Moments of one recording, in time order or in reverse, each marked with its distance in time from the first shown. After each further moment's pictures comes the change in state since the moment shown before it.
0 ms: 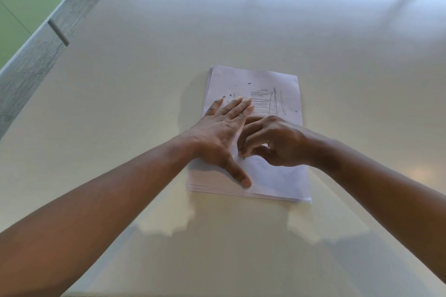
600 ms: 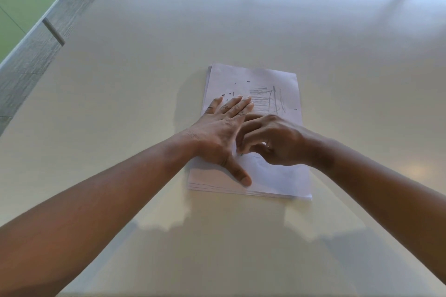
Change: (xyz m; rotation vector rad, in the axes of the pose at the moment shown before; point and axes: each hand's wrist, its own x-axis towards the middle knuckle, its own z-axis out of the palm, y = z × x) left_hand 0.001 0.001 0.000 0.000 -0.006 0.011; right_hand 0.001 -0.004 0.002 -0.029 -0.005 0.016
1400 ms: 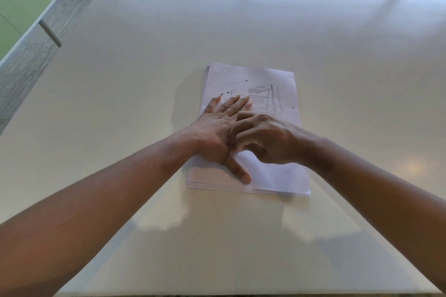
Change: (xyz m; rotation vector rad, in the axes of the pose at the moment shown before) left_hand -0.001 0.003 -0.003 0.034 -0.038 -0.002; right_hand 0.009 -0.008 0.006 -0.047 -0.007 -0.003
